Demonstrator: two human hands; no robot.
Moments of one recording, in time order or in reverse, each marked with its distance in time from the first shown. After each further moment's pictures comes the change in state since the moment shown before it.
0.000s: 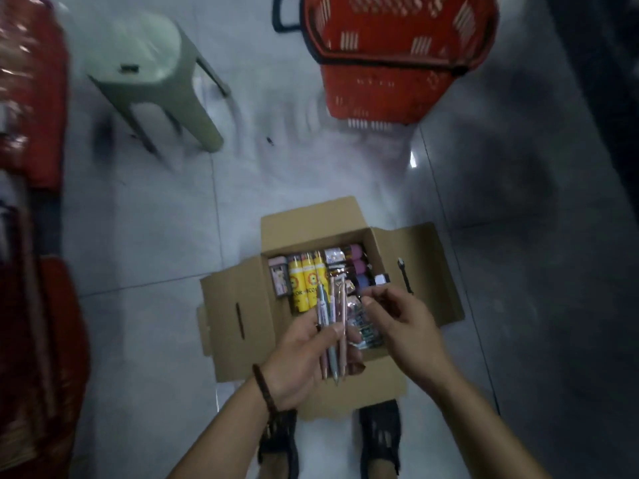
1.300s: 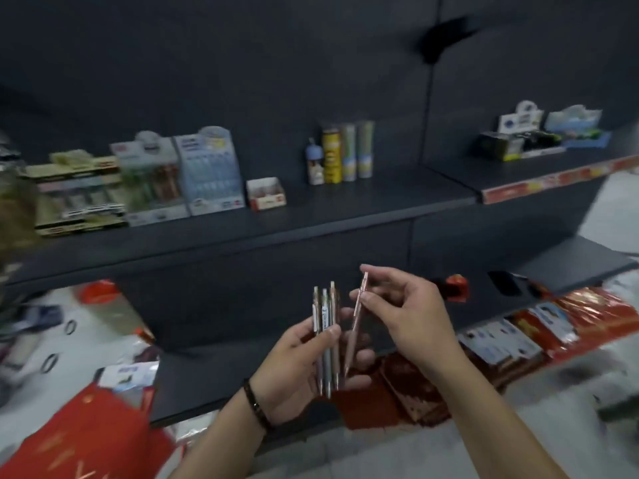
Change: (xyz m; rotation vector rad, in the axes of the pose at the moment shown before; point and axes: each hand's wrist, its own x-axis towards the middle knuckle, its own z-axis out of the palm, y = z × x) left_hand -1.024 -0.113 -0.008 -0.593 0.851 1.167; right_hand -0.817 -0.365 0.481 -0.184 -1.315 -0.823
